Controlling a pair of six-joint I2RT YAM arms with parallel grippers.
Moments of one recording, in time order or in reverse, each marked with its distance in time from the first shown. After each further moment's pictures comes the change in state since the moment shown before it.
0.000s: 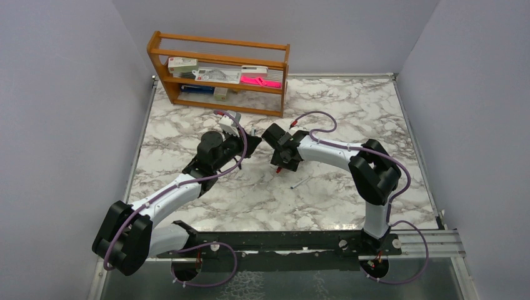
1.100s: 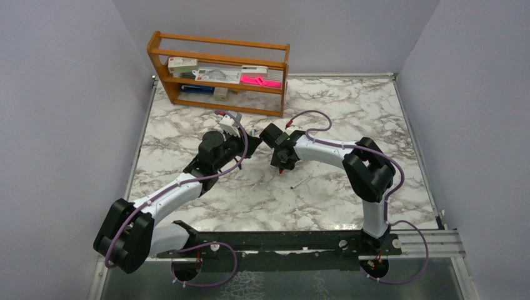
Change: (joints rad) left arm 0.000 0.018 0.000 -0.003 0.000 -0.016; right arm 0.002 0.059 0.038 0.006 -0.015 -0.049
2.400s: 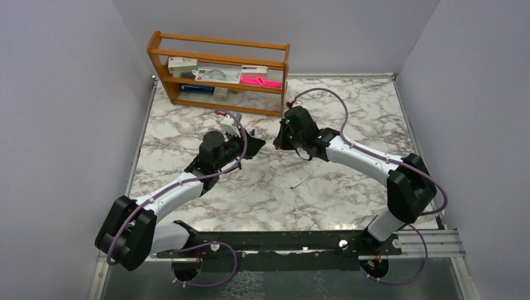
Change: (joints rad) left arm 0.001 0.021 -0.006 0.028 0.051 -0.077; right arm -0.060 -0.334 -0.186 0.362 -0.167 -0.462
